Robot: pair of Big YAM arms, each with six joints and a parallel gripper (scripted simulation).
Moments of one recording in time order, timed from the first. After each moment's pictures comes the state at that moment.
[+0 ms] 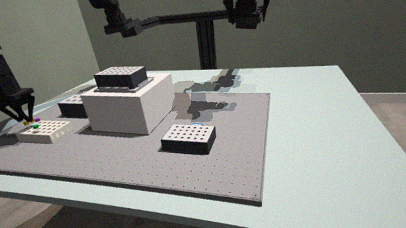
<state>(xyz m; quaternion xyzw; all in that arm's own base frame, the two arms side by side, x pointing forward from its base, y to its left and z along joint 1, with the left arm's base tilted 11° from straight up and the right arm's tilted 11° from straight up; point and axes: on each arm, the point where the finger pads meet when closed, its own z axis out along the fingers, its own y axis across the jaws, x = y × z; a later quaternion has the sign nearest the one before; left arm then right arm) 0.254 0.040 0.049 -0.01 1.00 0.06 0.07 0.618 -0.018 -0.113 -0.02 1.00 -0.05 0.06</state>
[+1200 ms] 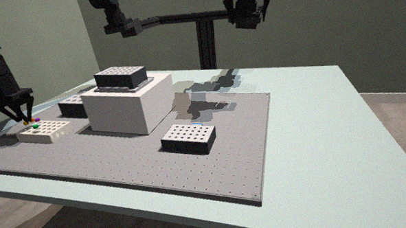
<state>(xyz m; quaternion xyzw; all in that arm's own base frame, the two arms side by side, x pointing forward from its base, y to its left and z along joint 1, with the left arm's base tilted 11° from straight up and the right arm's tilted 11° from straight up) 0.254 0.040 0.049 -0.01 1.00 0.06 0.07 0.622 -0.018 -0.112 -0.02 1.00 -0.05 0.07</state>
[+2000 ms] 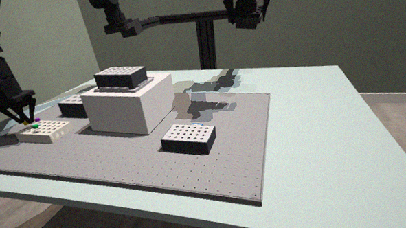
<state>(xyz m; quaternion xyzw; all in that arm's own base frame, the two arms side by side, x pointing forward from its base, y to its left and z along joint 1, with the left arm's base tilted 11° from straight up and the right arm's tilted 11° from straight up) 0.254 0.040 0.049 -0.01 1.00 0.06 0.07 0.619 -0.018 -0.120 -0.02 1.00 -0.05 0.06</state>
